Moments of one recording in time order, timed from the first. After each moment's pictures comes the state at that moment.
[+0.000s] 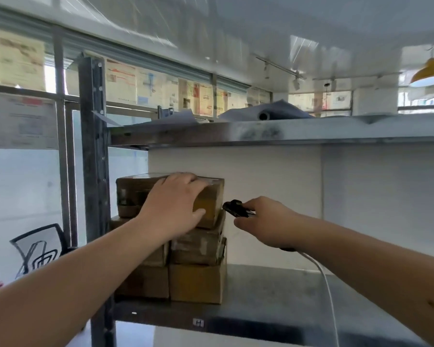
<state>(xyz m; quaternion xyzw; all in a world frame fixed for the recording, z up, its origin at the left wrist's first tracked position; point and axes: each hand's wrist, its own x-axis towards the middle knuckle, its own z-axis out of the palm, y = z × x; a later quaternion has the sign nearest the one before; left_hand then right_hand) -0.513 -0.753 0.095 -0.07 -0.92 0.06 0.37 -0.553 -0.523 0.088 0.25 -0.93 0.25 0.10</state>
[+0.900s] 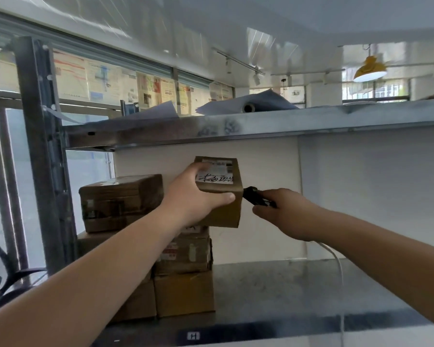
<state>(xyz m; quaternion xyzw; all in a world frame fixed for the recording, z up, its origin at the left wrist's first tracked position) -0.563 -0.723 0.102 -0.16 -0.84 -0.44 0.27 -0.561 -0.485 0.085 0.17 -0.93 0.27 0.16</state>
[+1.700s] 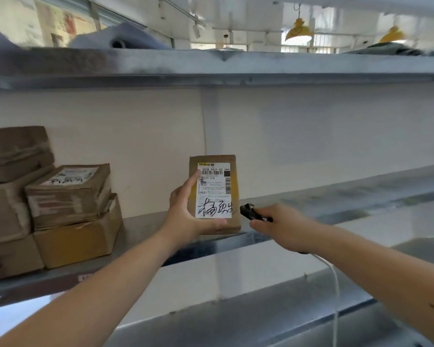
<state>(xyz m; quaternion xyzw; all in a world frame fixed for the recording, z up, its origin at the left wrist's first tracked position) -0.553 -0.533 -0.065 -0.26 -0.78 -0.56 0.11 -0.474 -0.286 -0.044 0.02 -0.95 0.29 0.06</state>
